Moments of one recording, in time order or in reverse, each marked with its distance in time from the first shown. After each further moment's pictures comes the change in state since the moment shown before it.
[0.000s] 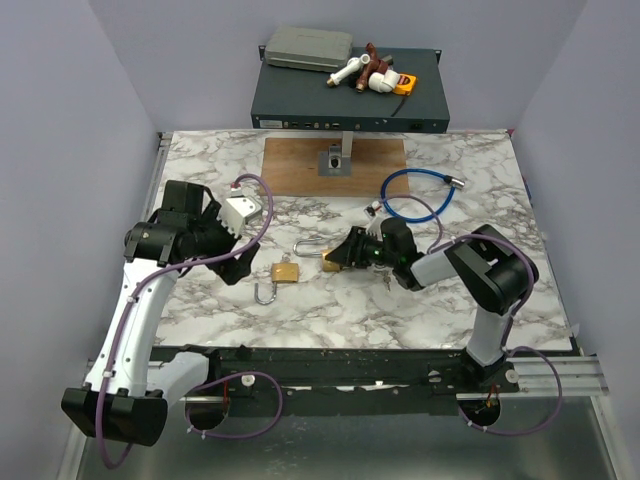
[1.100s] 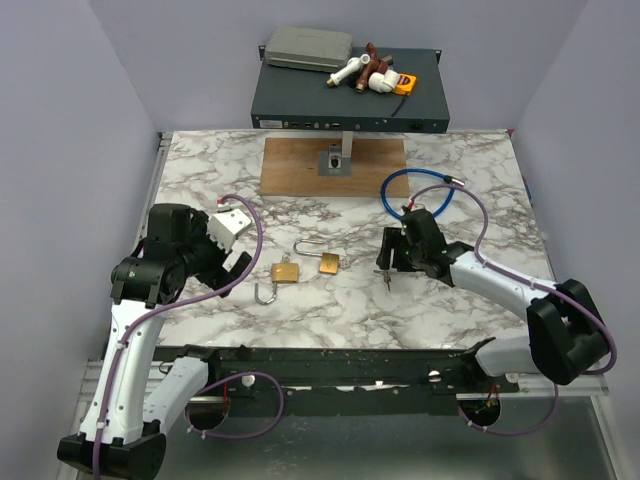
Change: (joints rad) left arm 0.012 -0.208 -0.102 0.050 -0.086 -0.008; right arm -0.054 -0.498 0.061 -1.013 0.503 -0.268
